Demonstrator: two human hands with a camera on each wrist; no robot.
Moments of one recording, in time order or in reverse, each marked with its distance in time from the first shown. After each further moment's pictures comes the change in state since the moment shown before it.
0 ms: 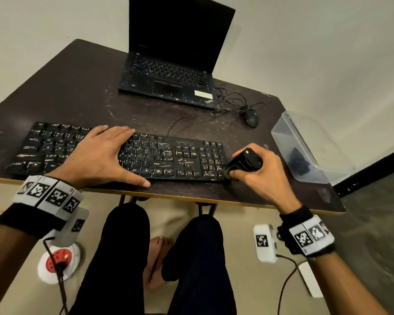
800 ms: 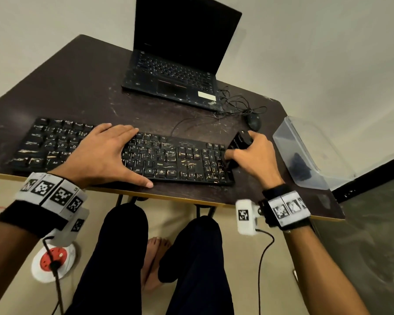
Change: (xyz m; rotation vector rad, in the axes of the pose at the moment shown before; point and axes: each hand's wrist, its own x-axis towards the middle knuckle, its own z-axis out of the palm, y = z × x) left_hand -0.003 0.002 -0.002 -0.018 0.029 0.006; right_hand 0.047 -0.033 0.014 -0.154 0.025 0.276
